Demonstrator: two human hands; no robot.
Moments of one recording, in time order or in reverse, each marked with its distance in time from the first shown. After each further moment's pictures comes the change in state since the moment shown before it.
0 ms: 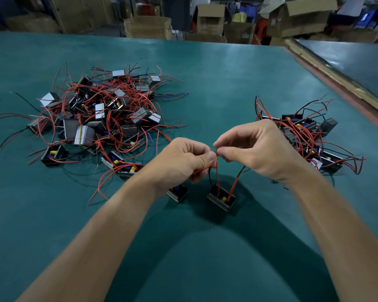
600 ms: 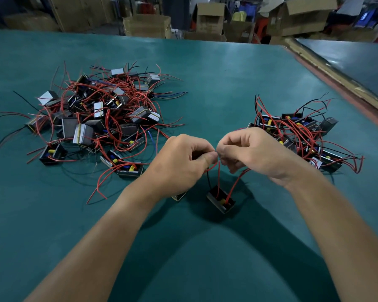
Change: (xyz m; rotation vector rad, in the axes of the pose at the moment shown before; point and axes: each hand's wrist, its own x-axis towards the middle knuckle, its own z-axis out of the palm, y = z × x) left_hand 0.001 -0.009 0.001 0.497 0.158 0.269; right_hand 0.001 -0.003 0.005 0.025 -0.102 0.302
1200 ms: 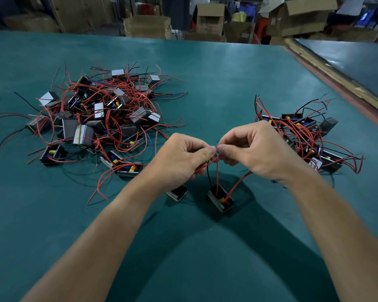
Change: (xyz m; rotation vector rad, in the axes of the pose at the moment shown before) left_hand 0.003 0.003 -0.002 -0.317 -0.050 -0.193; right_hand 0.002 0.004 -0.005 -0.128 0.118 -0.221
